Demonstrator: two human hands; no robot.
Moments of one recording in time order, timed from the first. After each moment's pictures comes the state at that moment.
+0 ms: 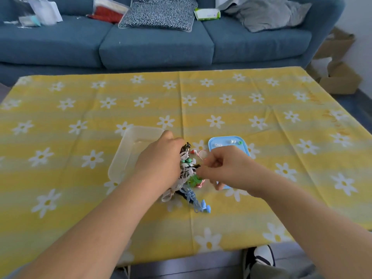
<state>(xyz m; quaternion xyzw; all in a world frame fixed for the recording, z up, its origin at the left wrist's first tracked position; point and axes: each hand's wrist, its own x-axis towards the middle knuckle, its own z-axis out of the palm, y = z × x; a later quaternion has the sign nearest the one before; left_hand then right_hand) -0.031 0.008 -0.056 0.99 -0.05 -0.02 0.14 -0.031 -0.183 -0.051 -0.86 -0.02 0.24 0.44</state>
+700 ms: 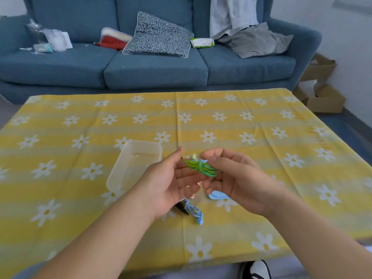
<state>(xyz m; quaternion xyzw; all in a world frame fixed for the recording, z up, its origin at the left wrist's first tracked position) -0.064 -0.022 -0.021 0.48 0.24 -0.24 0.81 -0.061 -0.202 -0.012 -0.56 -0.04 0.25 0.79</state>
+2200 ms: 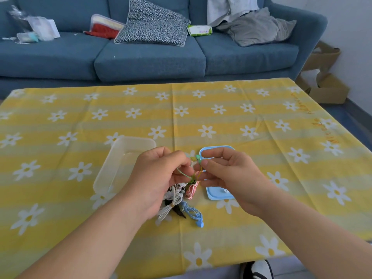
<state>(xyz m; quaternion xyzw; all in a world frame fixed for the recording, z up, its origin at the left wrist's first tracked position) -0.053 -0.025 -0.032 0.63 0.16 -0.08 0.76 -0.041 -0.203 -0.052 -0.66 0.06 0.18 0.73</state>
